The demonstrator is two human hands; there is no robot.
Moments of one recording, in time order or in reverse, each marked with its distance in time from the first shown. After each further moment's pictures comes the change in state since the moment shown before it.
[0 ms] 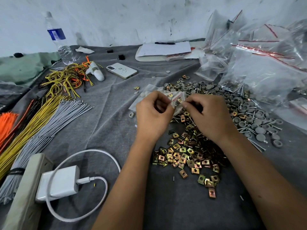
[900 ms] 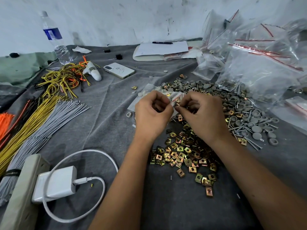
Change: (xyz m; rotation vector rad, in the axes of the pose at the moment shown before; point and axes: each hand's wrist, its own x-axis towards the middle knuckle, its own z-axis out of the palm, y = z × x) left_hand -0.001 0.004 0.001 -0.073 -0.041 -0.045; right_hand -0.004 -0.007 0.010 0.162 0.116 0.084
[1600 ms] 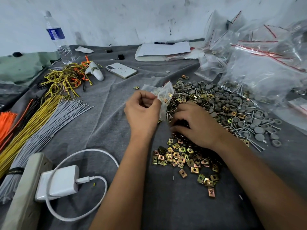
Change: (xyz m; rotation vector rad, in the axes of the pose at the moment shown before) left_hand 0.008 -0.002 -0.008 -0.103 0.317 -0.126; right_hand 0.000 0.004 0.001 -0.308 -0.547 -0.188
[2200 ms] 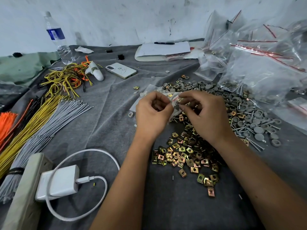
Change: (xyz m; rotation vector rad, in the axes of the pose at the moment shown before) left_hand -0.007 -0.001 0.006 0.026 -0.292 0.040; right_hand -0.001 -0.002 -0.008 0.191 0.545 0.092
